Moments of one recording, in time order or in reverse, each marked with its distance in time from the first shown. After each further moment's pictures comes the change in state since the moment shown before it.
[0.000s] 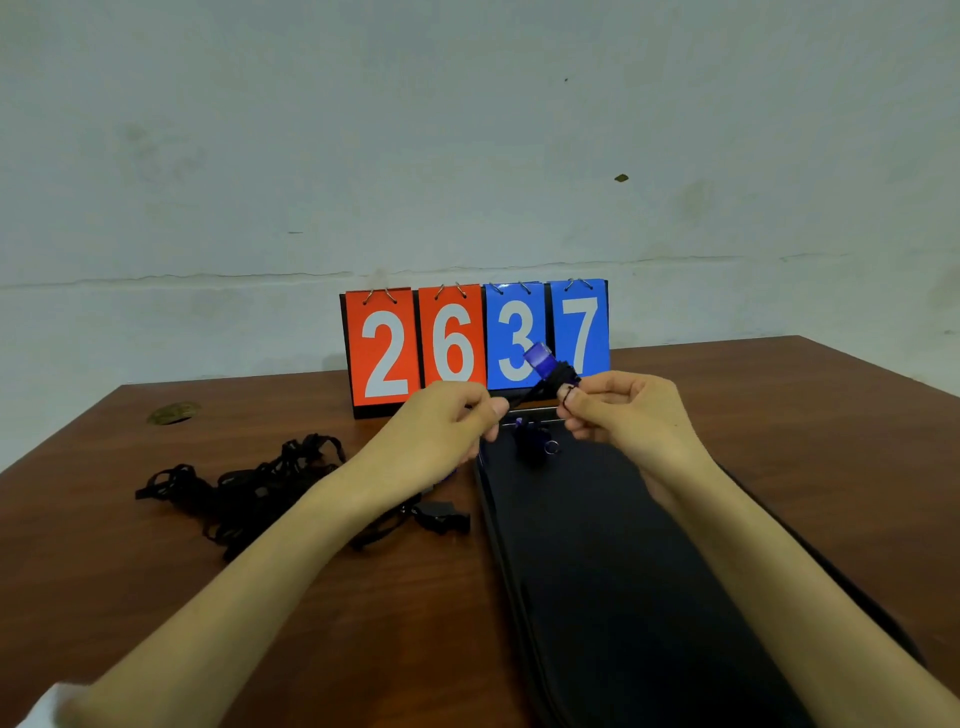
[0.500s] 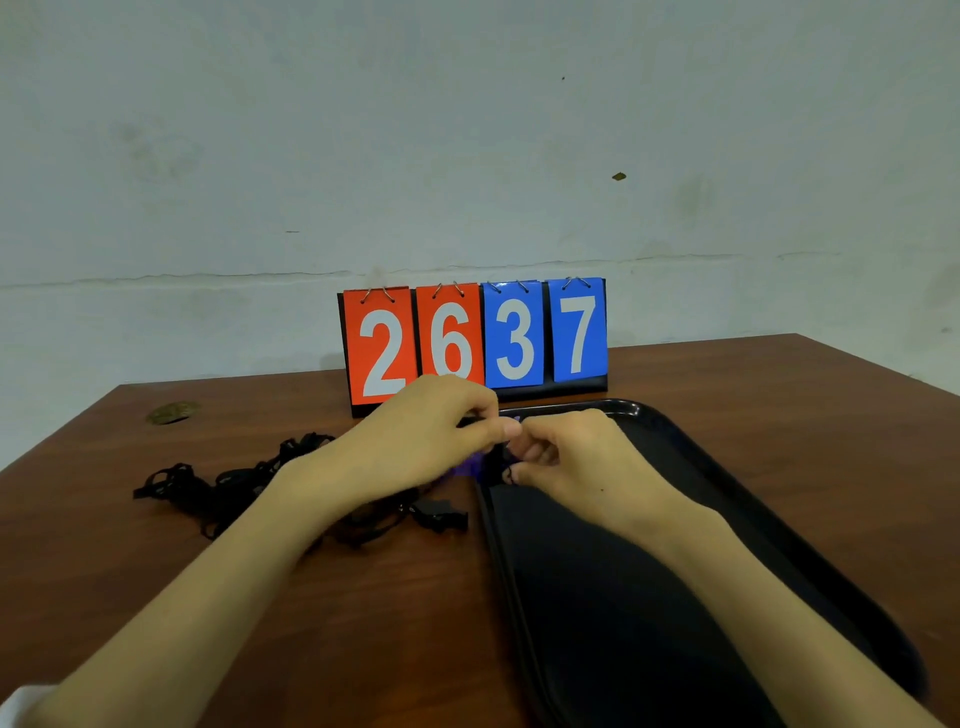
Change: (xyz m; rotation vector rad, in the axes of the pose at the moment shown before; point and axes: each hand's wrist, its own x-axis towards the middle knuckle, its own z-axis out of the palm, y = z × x) left_hand -0.006 0.011 -0.014 0.299 -0.079 0.192; right_hand -0.014 0.014 0.021 -0.898 -0.328 -0.471
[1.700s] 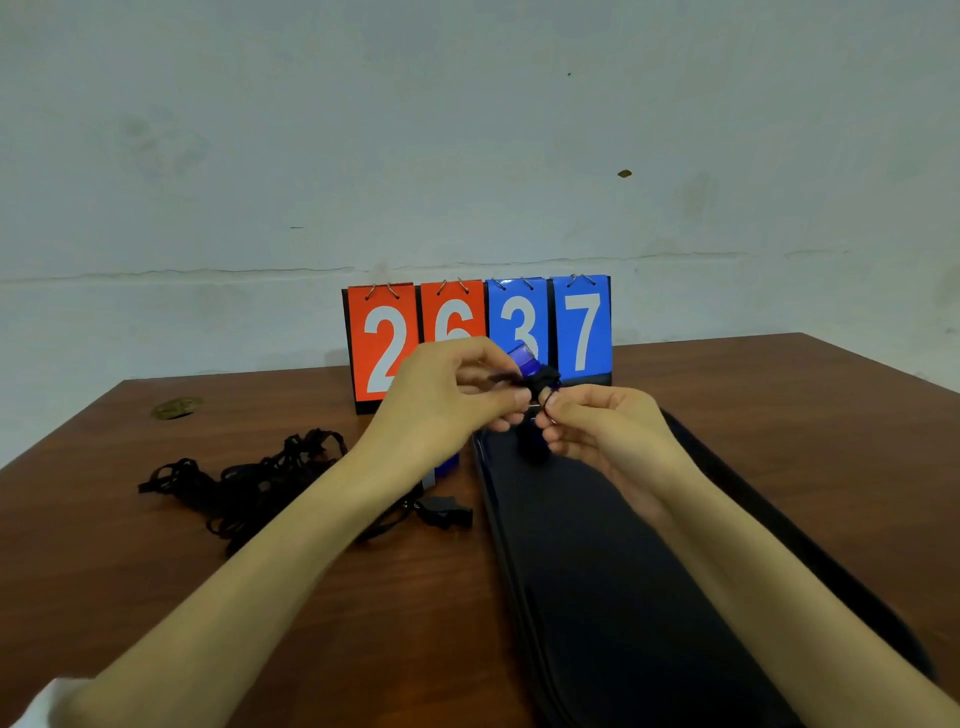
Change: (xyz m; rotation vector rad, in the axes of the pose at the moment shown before) left_hand -0.001 0.015 0.004 -0.580 0.273 -0.103; right_hand -0.001 -0.007 -0.016 1.048 0.220 0.515
